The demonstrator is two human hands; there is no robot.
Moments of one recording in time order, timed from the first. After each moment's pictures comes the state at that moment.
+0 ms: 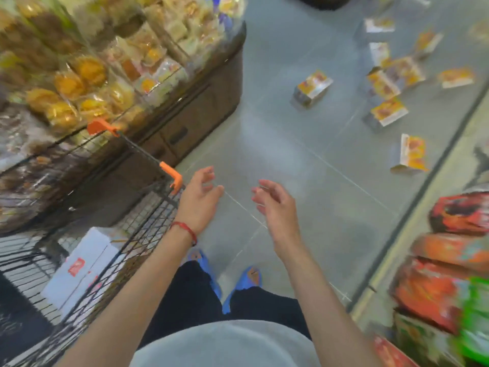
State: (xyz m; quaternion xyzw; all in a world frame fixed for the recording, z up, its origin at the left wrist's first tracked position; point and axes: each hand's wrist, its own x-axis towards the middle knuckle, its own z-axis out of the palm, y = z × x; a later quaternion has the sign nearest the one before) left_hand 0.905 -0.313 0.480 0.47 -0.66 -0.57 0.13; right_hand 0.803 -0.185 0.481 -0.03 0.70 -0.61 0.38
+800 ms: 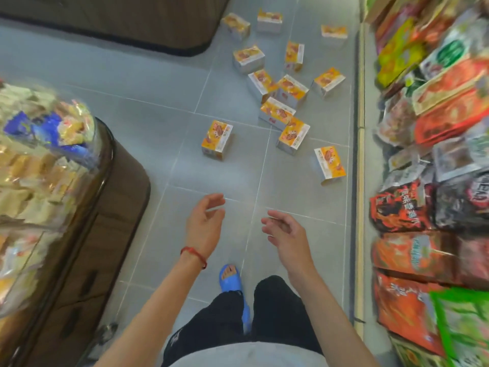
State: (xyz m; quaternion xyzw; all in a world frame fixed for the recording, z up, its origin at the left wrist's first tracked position) left_hand 0.448 -0.359 0.468 0.29 -0.74 -0.61 0.01; right_hand 0.427 -0.175 0.492 0.18 0.71 -0.64 0.24
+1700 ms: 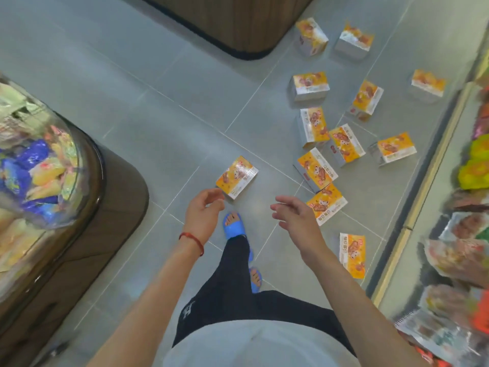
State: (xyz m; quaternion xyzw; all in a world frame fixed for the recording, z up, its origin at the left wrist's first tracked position) left_hand 0.020 -0.521 0.431 0.49 -0.59 -0.64 0.03; right_hand -0.092 -0.346 0.452 0.06 0.77 -0.50 0.39
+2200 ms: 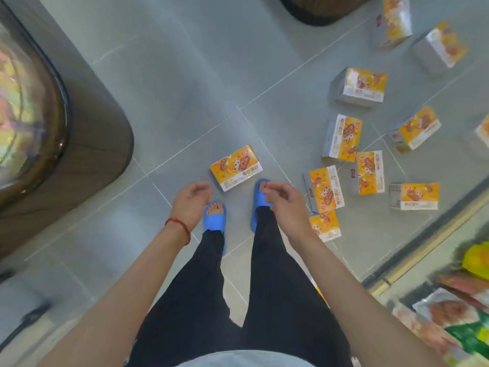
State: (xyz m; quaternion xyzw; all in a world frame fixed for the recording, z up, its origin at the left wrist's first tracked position) left_hand -0.096 -0.599 0.313 0.65 -0.43 -0.63 0.02; right_hand -0.262 -0.473 0.327 -0.04 0.81 -0.37 0.46
